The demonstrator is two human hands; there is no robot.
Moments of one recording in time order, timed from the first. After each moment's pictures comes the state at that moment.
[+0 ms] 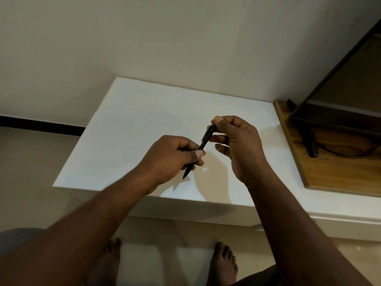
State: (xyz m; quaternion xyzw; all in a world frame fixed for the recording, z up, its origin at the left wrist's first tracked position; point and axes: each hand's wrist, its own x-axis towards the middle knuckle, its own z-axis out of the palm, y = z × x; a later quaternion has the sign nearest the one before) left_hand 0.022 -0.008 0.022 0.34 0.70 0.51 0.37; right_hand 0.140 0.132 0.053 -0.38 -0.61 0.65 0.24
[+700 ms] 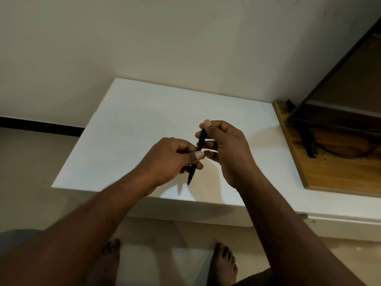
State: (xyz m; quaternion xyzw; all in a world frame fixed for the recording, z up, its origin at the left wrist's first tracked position) left_hand 0.021 -0.006 0.017 0.36 0.71 0.49 0.37; right_hand 0.133 0.115 0.048 -0.36 -0.63 0.65 0.22
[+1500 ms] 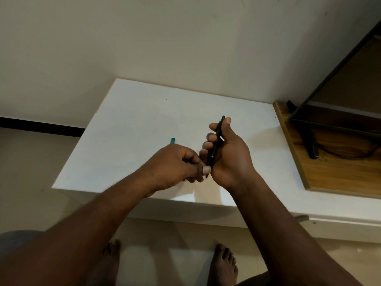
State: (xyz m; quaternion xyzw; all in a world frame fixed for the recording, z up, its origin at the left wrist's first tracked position) left_hand 0.023 -0.007 0.018 0.42 0.71 0.41 0.40; right_hand 0.128 0.111 0.037 -0.36 -0.36 0.83 0.25
